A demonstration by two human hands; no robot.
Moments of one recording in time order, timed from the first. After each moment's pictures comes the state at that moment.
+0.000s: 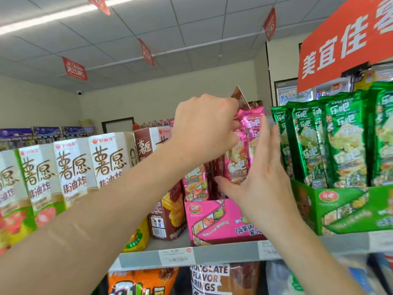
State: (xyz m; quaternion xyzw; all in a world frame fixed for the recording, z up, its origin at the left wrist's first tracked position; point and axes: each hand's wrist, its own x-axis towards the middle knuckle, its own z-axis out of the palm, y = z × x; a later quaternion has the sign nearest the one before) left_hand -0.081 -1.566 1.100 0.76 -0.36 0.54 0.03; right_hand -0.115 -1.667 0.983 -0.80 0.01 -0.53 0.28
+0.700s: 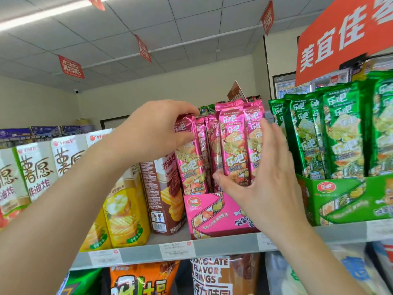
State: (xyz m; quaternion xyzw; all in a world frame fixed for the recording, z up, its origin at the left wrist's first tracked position) left_hand -0.069 -1.495 1.109 0.84 -0.40 0.37 0.05; right_hand -0.122 -1.670 0.967 -0.79 0.03 -0.56 0.24
